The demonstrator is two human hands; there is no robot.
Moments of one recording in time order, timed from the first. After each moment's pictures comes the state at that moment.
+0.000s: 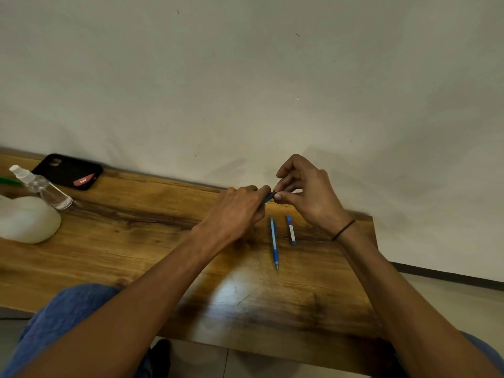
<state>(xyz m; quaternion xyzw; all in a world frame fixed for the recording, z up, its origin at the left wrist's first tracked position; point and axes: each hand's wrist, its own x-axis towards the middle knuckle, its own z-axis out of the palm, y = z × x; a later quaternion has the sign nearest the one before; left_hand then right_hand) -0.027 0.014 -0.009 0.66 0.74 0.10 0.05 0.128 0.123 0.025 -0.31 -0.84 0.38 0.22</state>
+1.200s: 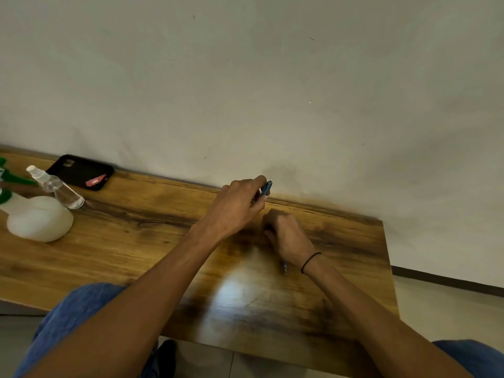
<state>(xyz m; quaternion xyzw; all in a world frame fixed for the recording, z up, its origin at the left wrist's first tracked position) -0.049 0.008 -0.001 0.62 0.73 0.25 0.13 0.108 0.083 -0.073 -0.28 -0.92 0.25 0.09</state>
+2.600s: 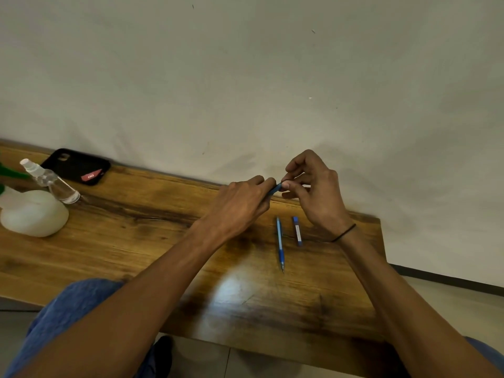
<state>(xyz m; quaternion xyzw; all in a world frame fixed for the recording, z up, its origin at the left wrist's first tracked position) -0.041 0.013 -0.008 0.67 0.72 0.17 0.03 0.117 0.118 0.014 -0.31 -0.81 0.38 0.31</state>
